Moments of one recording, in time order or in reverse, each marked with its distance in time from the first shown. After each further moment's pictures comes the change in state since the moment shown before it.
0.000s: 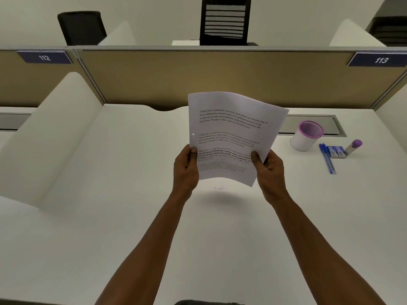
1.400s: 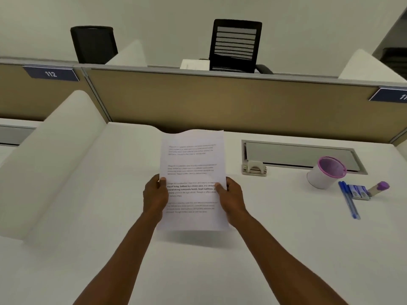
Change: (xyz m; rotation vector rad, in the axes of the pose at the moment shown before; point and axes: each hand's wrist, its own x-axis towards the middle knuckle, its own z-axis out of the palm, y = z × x) left_hand 0.094 -0.071 -0.097 0.226 0.301 -0.377; right_hand 0.066 0.068 0.128 -0.080 -0.095 0.396
